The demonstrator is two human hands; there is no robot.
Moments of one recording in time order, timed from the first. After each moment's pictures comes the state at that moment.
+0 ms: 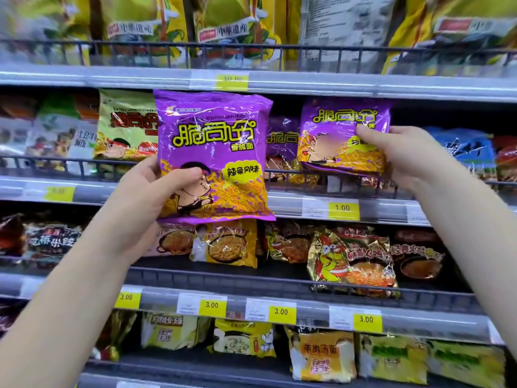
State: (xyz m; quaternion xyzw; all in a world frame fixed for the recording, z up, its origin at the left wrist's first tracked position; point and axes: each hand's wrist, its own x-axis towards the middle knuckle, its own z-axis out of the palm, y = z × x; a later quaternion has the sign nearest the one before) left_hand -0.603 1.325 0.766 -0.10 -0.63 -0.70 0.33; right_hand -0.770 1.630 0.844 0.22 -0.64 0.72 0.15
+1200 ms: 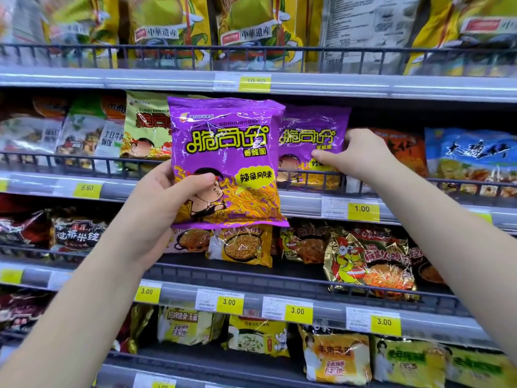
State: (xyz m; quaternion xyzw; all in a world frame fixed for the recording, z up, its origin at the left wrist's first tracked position) left_hand -0.595 1.309 0.756 -0.10 -0.63 -0.70 0.33; right_hand -0.773 1.561 0.842 0.21 -0.87 0.33 0.30
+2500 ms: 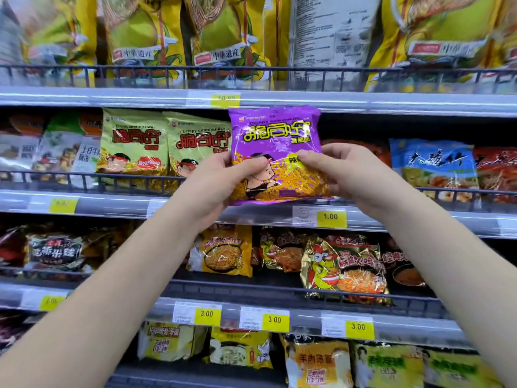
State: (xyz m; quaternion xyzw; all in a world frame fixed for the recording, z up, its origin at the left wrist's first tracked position) left_hand -0.657 1.389 0.805 -0.14 -0.66 -0.70 0.24; right_hand -0.723 1.595 0.825 0.34 -0.71 0.60 0.11
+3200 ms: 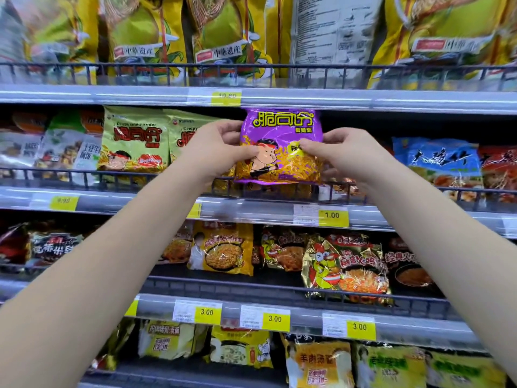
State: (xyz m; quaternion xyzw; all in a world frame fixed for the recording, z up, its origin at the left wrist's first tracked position) left_hand -0.683 1.366 0.840 -0.12 -0.74 -0.56 0.35; right_hand -0.751 1.588 0.848 0.28 -0.74 0.58 0.20
